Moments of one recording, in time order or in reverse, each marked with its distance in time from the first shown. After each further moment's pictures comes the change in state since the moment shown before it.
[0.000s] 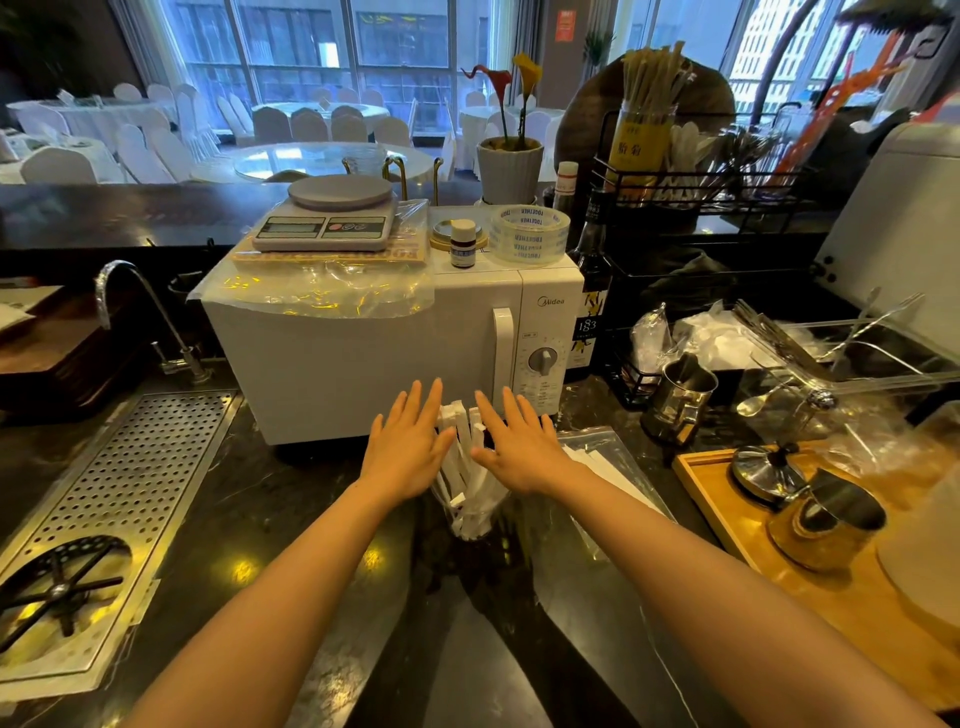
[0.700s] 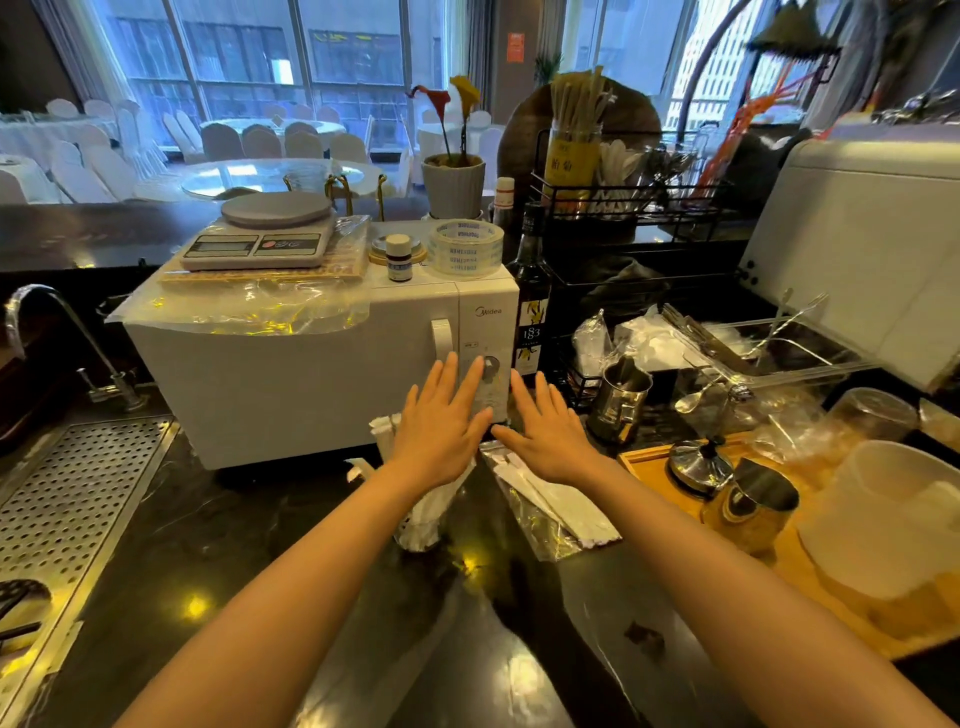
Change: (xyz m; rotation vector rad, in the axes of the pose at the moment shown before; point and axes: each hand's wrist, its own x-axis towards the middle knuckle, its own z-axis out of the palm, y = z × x) left_hand 0.004 0.092 -0.005 -0.053 0.061 0.248; right_hand -0.036 0.070 -0.034 0.157 0.151 0.120
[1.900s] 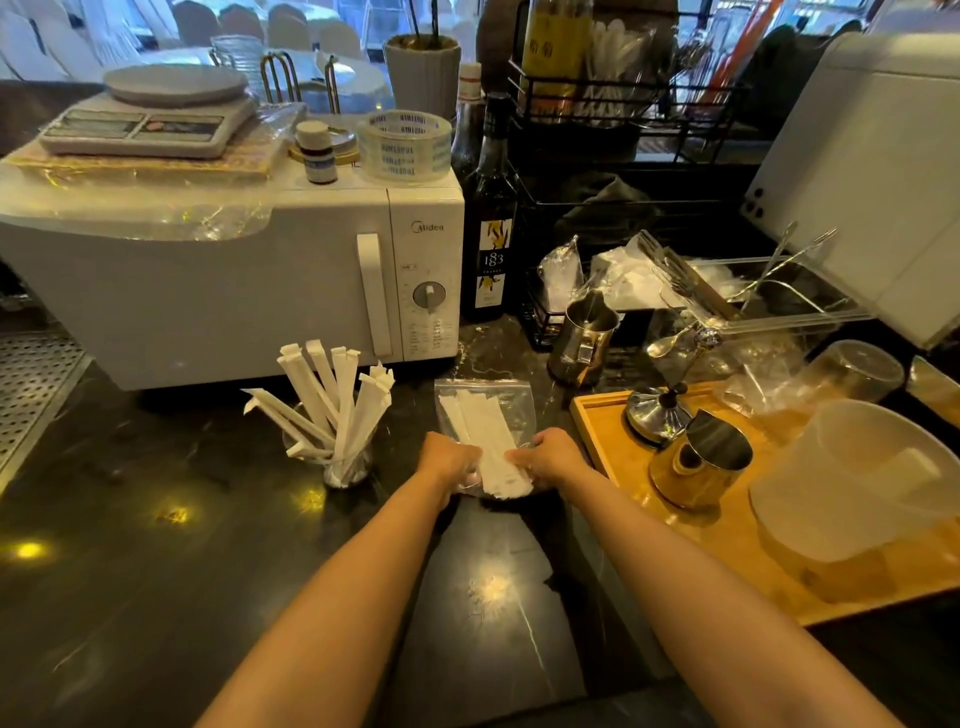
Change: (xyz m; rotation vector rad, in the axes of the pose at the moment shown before) left_hand 0.019 0.040 0.153 -1.040 -0.132 -0.882; right_hand 0.002 0.119 0.064 0.603 -0.116 0.538
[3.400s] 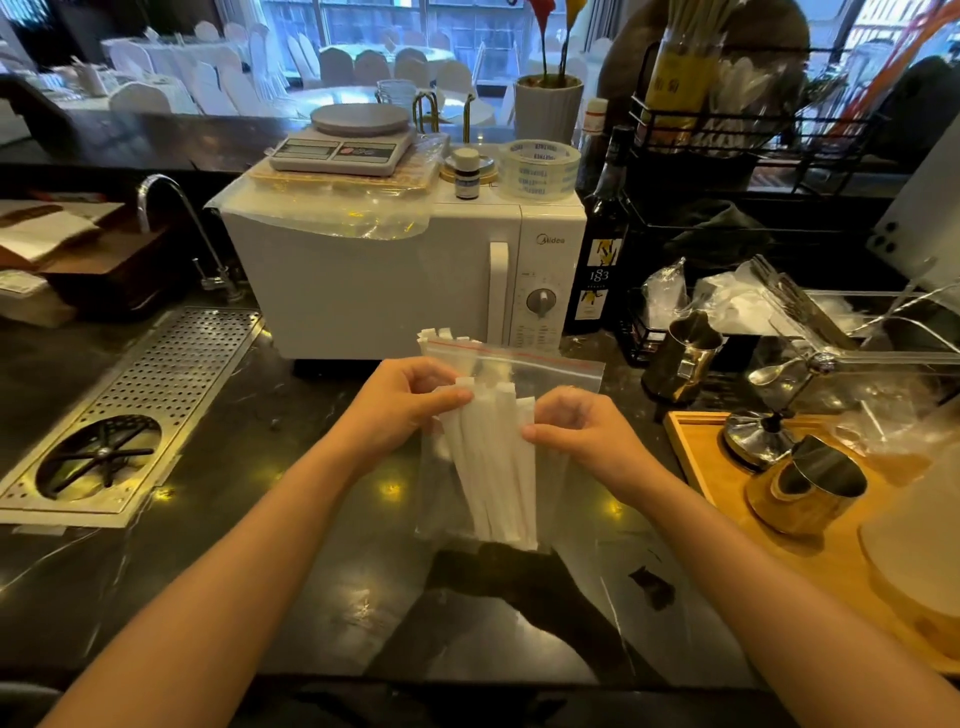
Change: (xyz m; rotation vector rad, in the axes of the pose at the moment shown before) left_hand -0.150 0.033 -0.157 0.180 0.026 0.678; right_hand -0.129 -0.065 0.012 0.239 -0.399 -0.770
